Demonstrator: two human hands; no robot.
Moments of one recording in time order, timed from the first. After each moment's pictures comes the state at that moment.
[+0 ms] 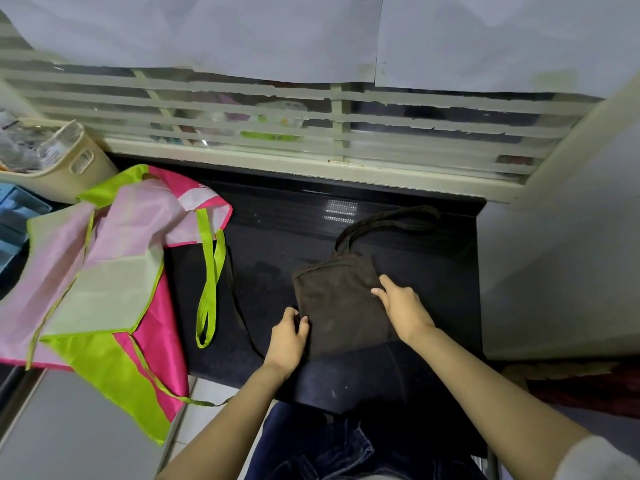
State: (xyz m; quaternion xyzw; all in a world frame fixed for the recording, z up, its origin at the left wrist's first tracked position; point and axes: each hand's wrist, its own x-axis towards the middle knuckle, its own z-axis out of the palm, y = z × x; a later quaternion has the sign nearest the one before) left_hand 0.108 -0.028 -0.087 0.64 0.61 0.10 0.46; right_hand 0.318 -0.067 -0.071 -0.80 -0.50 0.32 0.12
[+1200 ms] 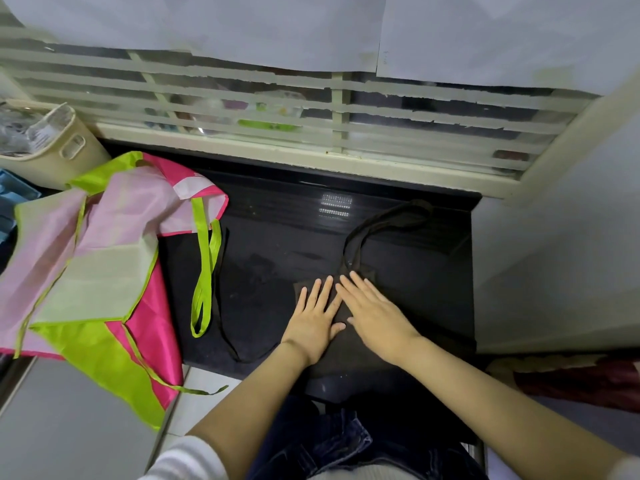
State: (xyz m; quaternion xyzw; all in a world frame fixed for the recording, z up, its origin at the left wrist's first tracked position) left_hand 0.140 -0.027 -0.108 0.91 0.35 -0.19 0.09; right_hand 0.291 -0.088 -0.079 -0.65 -0.76 0.09 -0.02
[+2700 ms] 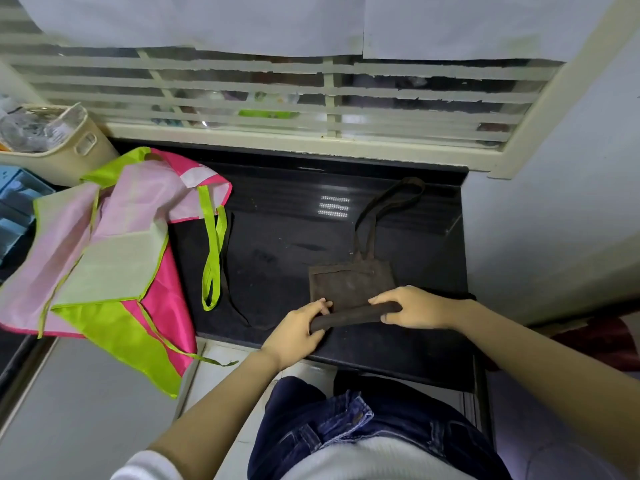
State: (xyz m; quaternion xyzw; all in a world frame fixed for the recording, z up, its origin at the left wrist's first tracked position) left_hand 0.076 -0.074 -0.092 0.81 0.38 0.04 0.45; right_hand 0.328 -0.137 -0.062 -0.63 -0.61 0.48 0.03
